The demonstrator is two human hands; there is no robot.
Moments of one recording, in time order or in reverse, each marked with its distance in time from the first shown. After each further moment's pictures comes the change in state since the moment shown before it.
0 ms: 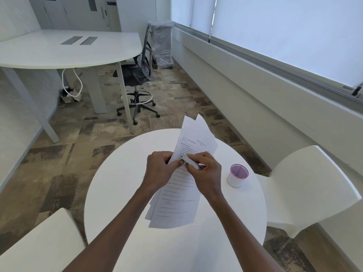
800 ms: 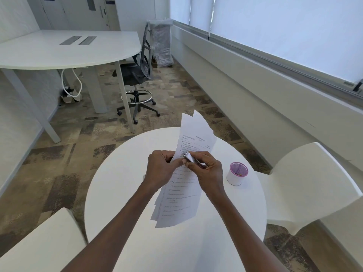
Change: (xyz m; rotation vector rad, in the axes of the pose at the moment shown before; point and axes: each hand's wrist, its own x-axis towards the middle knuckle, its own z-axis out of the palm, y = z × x) left_hand -0.003 0.013 0.006 -0.117 -0.033 -0.043; right_hand 0.002 0.009 -0.013 0.239 -0.084 0.067
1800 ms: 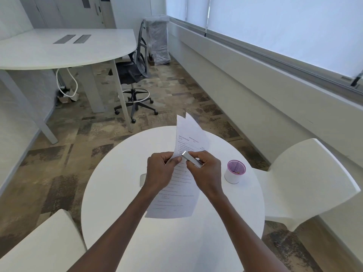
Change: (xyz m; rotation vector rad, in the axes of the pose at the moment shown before) left_hand 0.001 -0.008 0.021 0.091 0.084 -0.051; right_hand 0.006 0.002 -0.006 -0.401 0.091 -0.073
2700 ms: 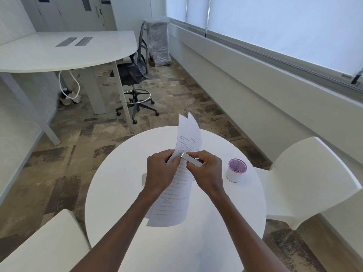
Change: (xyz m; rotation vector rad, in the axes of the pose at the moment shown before) left_hand -0.009 0.000 -0.004 0.062 0.072 0.178; right_hand -0.007 -0.010 -0.003 0.058 -0.035 0.042
